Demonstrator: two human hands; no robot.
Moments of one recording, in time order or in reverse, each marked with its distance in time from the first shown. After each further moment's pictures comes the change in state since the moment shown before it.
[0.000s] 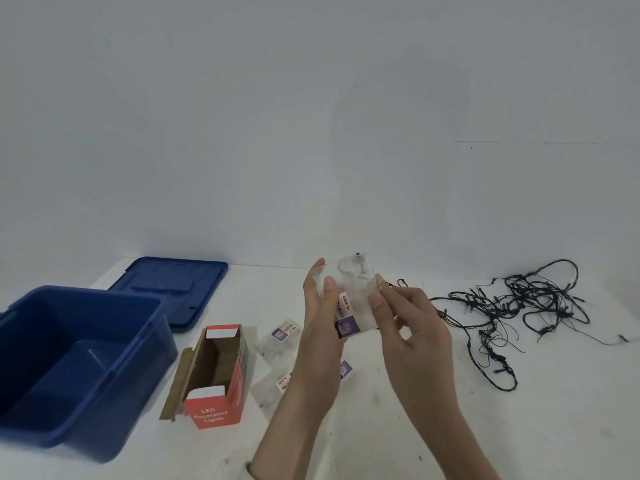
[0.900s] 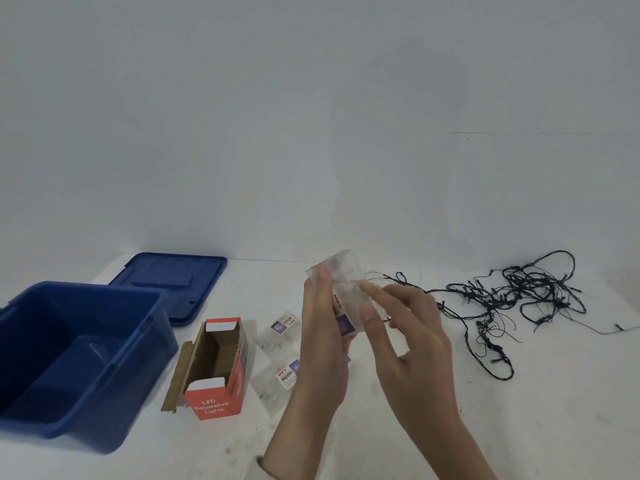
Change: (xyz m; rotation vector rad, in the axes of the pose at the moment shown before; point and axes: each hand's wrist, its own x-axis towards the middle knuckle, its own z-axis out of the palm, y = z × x) left_hand -0.008 -0.003 0.009 -0.072 0.112 -0.032; right_hand -0.017 -0.002 -0.007 -0.152 0.003 -0.223
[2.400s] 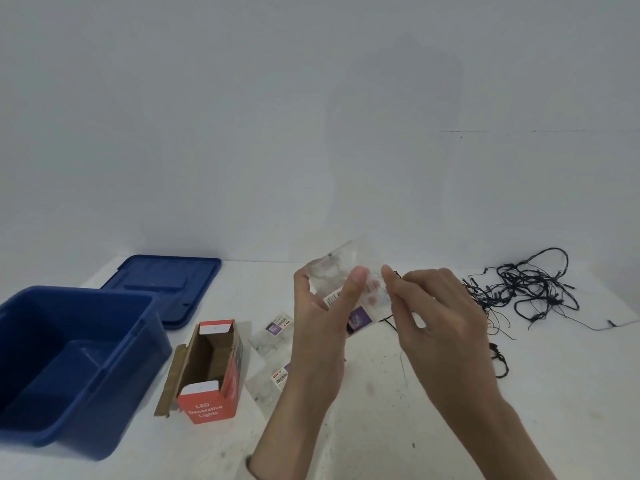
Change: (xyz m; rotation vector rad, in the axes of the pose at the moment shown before) left_hand -0.001 0.014 0.011 -0.059 -0.054 0.098; right_hand 0.030 0.006 -0.029 -0.388 0.063 -0.352
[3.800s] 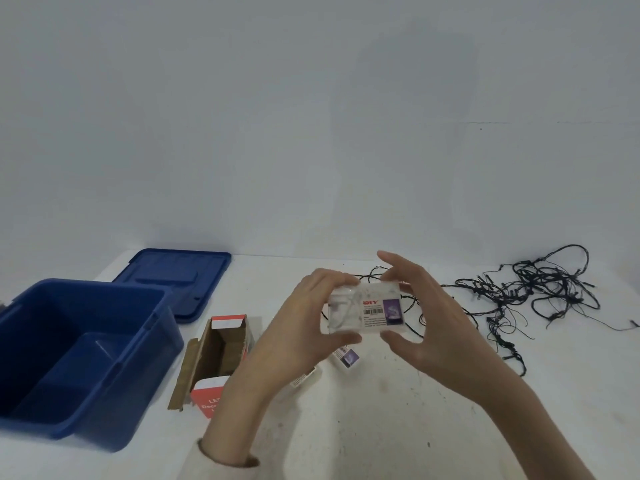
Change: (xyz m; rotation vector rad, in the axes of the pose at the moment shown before) left_hand 0.024 0.007 -0.071 1.164 -0.397 0.363; right_hand -0.003 0.019 0.008 0.424 -0.653 0.193
